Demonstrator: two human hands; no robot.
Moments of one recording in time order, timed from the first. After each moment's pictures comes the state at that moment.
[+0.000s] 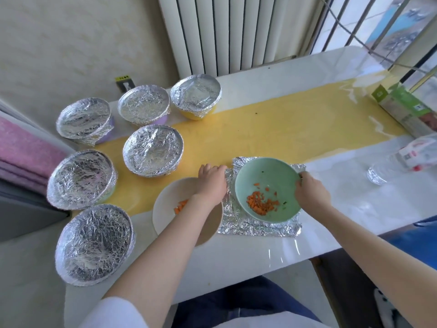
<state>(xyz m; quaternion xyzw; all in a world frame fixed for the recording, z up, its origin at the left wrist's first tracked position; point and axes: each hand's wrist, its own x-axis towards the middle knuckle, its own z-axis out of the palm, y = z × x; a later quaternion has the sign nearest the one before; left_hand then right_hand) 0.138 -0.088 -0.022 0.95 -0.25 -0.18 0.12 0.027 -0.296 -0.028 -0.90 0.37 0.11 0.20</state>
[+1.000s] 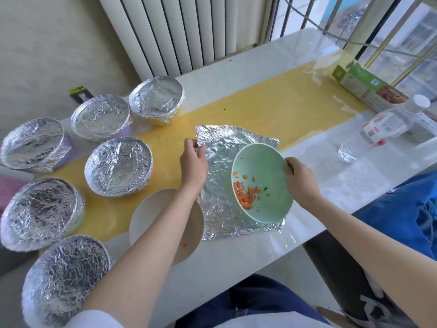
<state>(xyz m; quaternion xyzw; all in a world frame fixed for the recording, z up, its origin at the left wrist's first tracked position) 0.162 -0.132 0.001 0.86 -0.10 -0.09 0.50 0.012 -0.312 -0.022 -0.86 0.37 -0.05 0.34</state>
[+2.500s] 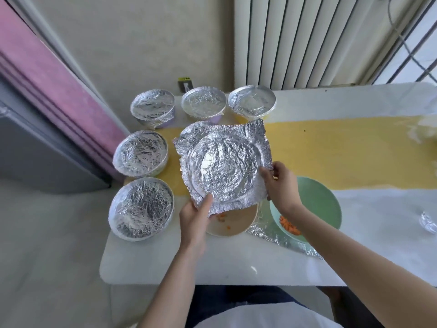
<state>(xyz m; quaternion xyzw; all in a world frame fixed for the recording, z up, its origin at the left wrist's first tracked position) 0.035 0.013 0.033 0.61 0.26 -0.05 0.75 0.079 -0.166 0.023 -0.83 0.14 -0.04 0.54</state>
